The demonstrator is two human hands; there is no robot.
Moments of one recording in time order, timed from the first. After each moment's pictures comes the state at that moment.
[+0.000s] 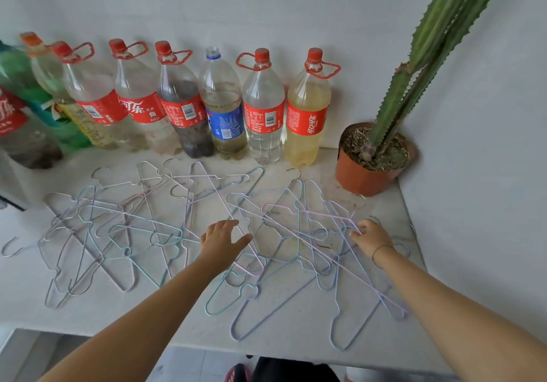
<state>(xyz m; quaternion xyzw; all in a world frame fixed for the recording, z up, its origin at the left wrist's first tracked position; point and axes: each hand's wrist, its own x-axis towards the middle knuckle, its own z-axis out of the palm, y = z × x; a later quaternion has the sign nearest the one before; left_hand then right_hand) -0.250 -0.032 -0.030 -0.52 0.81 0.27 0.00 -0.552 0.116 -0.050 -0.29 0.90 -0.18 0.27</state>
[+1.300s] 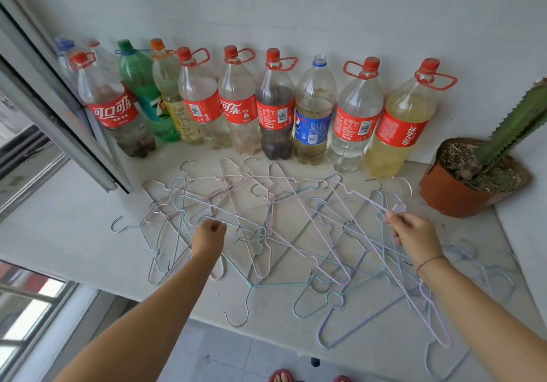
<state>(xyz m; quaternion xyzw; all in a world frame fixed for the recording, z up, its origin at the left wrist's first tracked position) -0.074 -0.128 -0.046 -0.72 0.56 0.36 -0.20 -0.421 0.046 0.020 -0.31 0.79 -0.45 0.27</state>
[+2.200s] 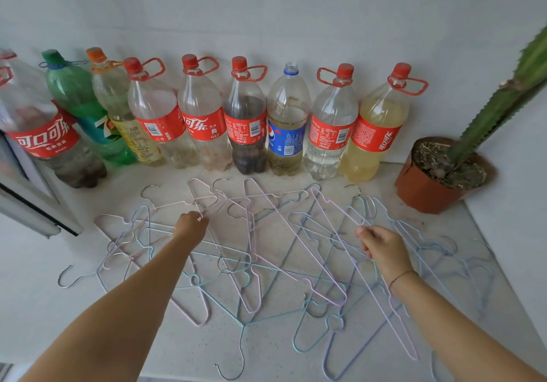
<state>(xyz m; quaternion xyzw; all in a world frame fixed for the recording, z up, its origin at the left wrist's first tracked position) -0.100 -0.263 -0.077 -0.64 0.71 0.30 -0.05 -0.387 0.021 0.003 -0.26 0.81 -0.46 0.26</state>
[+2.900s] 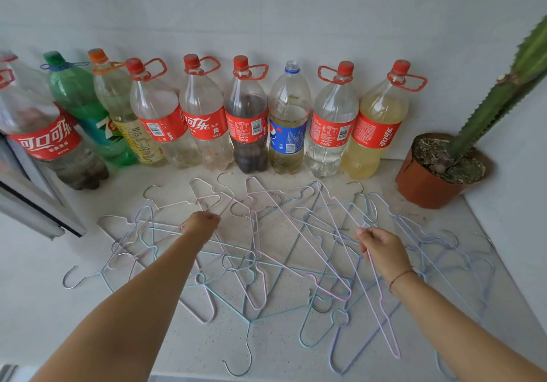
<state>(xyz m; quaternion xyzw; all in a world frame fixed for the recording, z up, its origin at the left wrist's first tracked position) -0.110 -0.253 -0.068 -0.64 0.64 0.41 -0.08 -0.369 0.027 0.011 -0.25 0.80 -0.45 0.30</state>
